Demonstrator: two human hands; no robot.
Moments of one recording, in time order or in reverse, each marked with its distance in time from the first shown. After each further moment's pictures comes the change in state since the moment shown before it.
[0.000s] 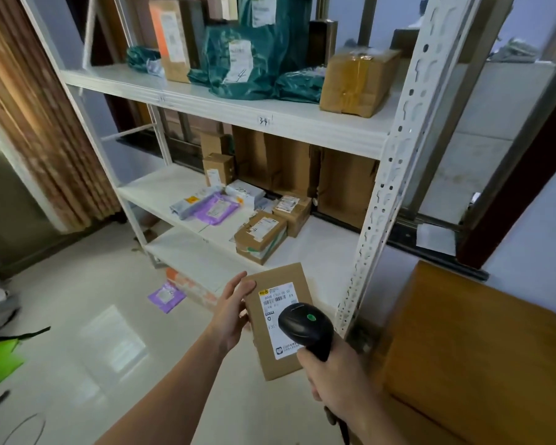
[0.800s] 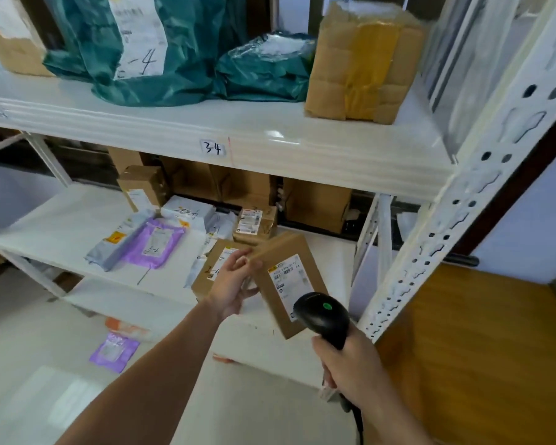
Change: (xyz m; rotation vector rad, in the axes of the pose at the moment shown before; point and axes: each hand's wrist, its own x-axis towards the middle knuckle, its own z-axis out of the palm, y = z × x) left_hand 0.303 0.093 0.059 0.089 -0.346 -0.194; right_hand 0.226 -0.052 -0.011 0.045 0.246 0.199
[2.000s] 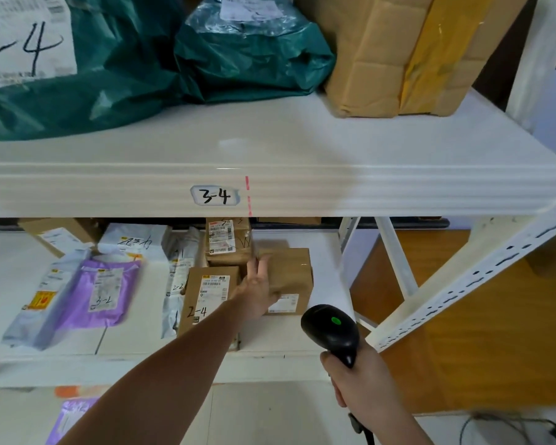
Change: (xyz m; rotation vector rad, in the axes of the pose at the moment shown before) left_hand 0.146 -0.008 0.001 1.503 -0.296 0.221; right_hand 0.065 -0.032 0.073 0.088 0.268 0.269
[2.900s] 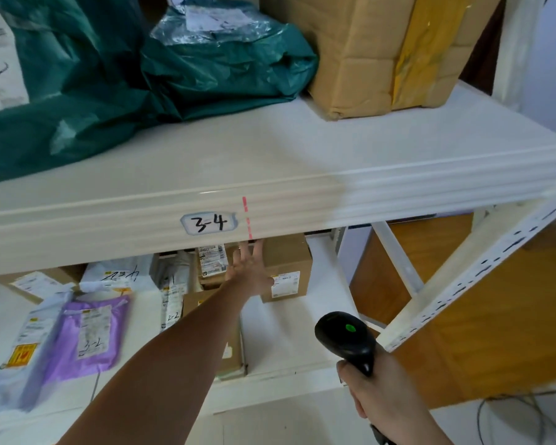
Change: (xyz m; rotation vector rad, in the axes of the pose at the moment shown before) left_hand 0.067 0.013 -0.046 0.308 0.024 -0.003; right_hand 0.012 0.007 0.012 -0.008 0.124 0.053
